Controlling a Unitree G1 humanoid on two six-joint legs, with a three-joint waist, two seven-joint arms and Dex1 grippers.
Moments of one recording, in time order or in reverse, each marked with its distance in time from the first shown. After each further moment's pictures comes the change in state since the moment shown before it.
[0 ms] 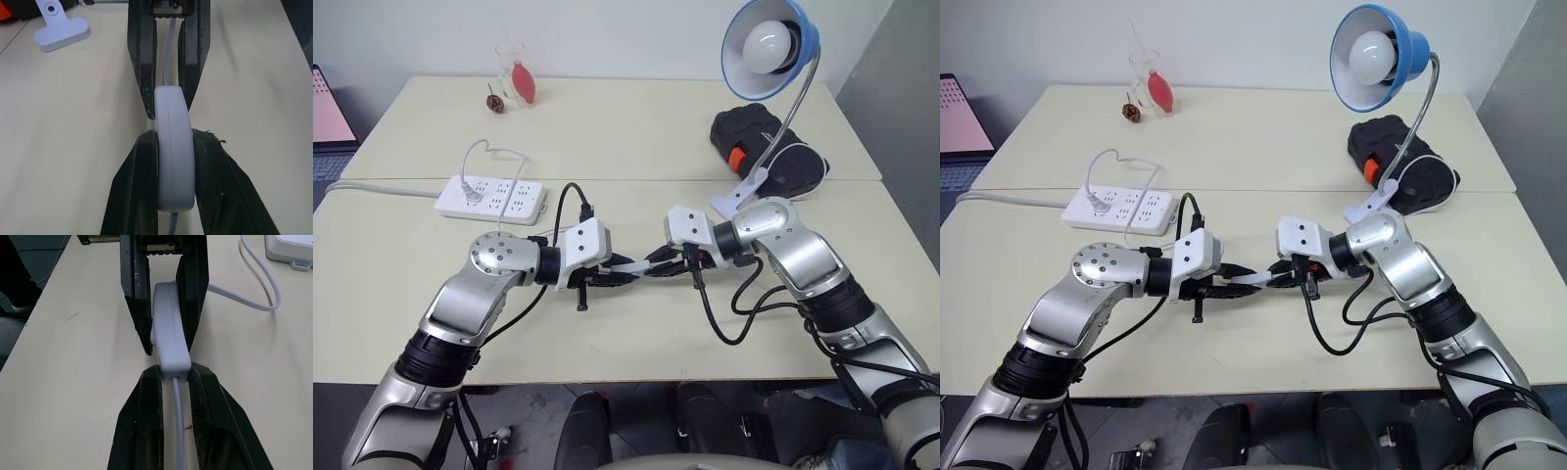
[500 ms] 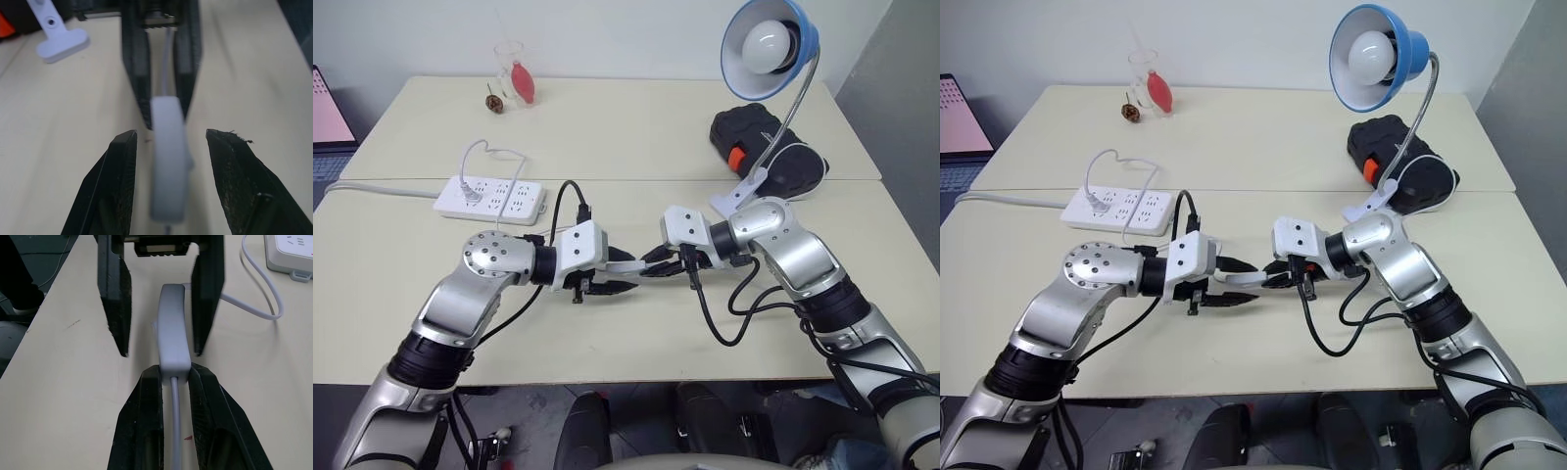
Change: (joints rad) left arm 0.036 0.053 0.024 -0.052 -0.030 -0.033 -0.041; right arm -0.002 0.018 -0.001 0.000 0.002 -0.012 0.004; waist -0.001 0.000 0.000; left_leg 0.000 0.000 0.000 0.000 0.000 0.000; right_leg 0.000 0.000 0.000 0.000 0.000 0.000
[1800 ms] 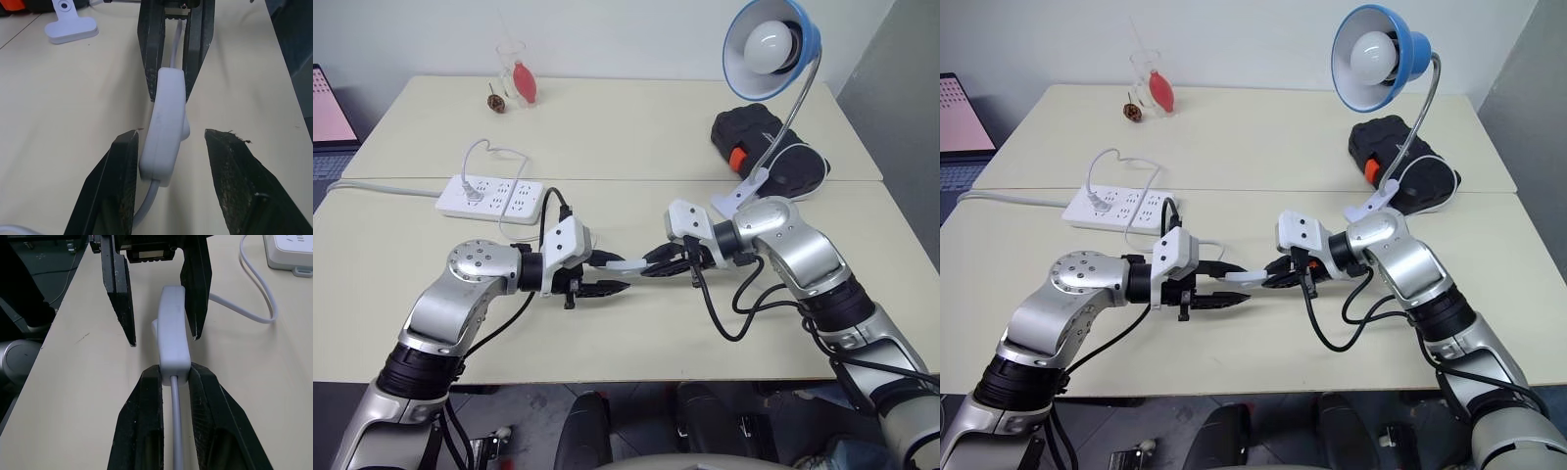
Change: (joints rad) left arm 0.040 -0.025 0.064 0.024 -0.069 0.080 0.029; right arm -0.001 -0.013 -0.019 -0.020 0.070 0.100 -0.013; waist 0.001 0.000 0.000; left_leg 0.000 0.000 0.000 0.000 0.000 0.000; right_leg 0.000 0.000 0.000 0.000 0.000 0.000
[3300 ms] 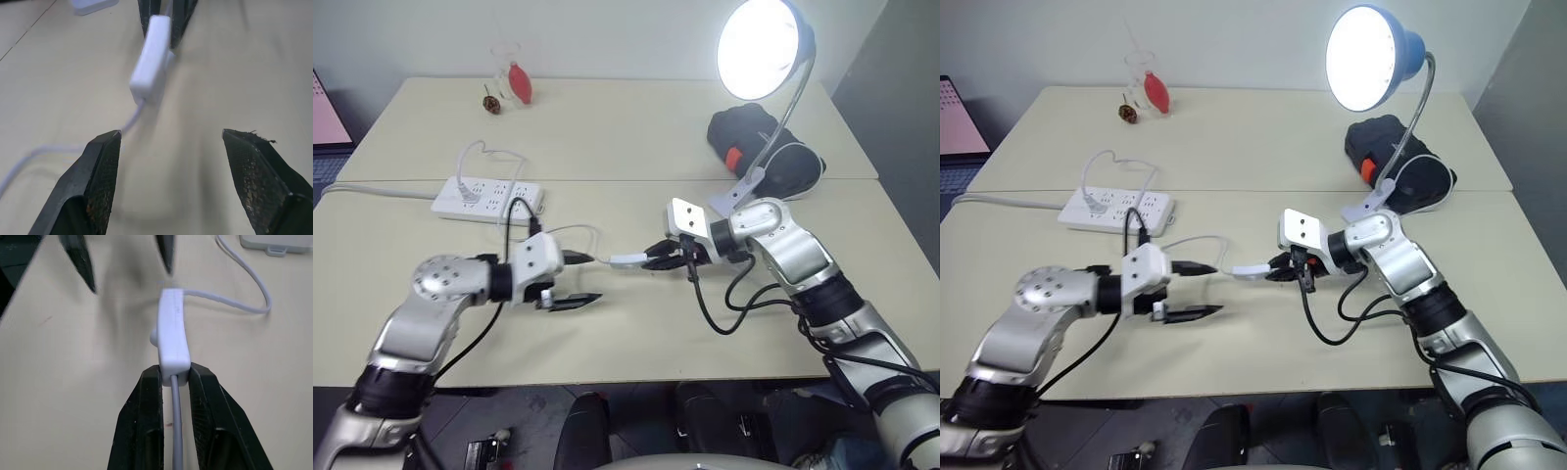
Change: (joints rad) left arm 0.213 0.108 0.148 0.039 0.058 -0.209 -0.003; right arm -0.030 0.052 0.013 0.250 -0.093 -0.177 -0.067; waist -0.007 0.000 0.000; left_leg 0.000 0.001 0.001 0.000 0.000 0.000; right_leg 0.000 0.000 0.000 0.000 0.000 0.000
